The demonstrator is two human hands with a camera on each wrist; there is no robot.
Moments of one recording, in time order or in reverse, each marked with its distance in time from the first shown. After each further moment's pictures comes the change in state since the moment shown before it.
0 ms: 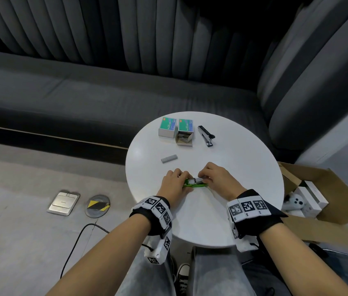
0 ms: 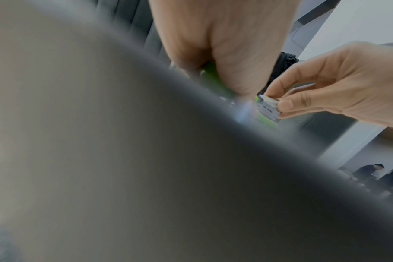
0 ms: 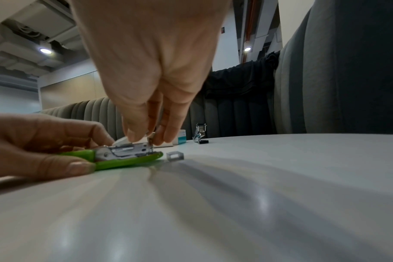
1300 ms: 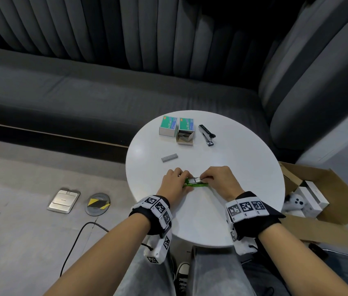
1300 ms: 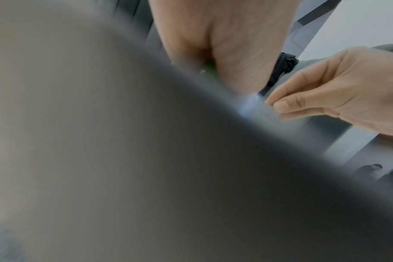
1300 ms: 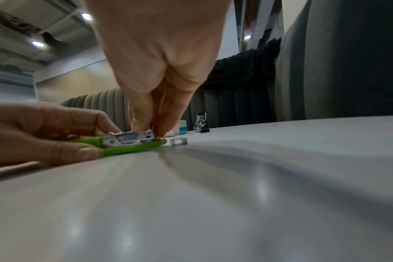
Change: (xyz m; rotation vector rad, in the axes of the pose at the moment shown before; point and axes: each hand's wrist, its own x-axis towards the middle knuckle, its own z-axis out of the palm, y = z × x) left_hand -0.002 -0.001 -0.001 -0.013 0.009 0.007; right_hand 0.001 -0.003 0.004 0.109 0.128 0.086
